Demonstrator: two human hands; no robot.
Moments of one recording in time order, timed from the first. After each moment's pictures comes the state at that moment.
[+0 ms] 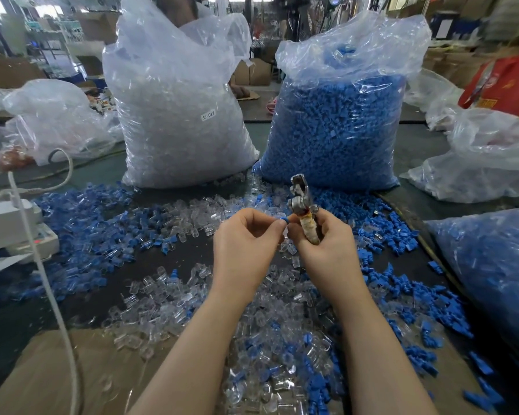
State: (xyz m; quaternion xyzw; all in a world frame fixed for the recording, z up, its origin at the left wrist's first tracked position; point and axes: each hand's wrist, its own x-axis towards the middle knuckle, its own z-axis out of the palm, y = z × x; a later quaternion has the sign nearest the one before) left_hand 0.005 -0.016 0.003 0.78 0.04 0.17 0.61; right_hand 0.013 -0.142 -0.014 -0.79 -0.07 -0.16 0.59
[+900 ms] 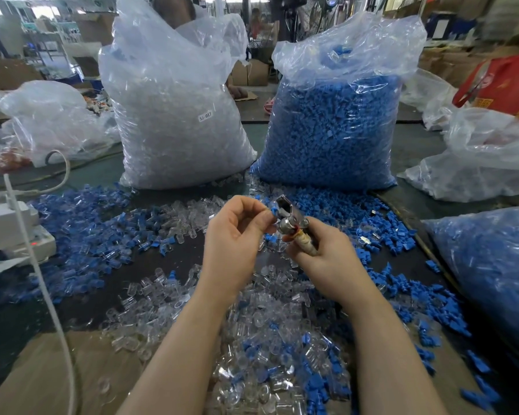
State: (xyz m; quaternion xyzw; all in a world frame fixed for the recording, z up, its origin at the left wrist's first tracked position) left_hand 0.007 -0.002 0.003 0.72 -0.09 0.19 0.66; right_hand 0.016 -0.160 -0.018 -0.87 -0.13 -0.08 0.46
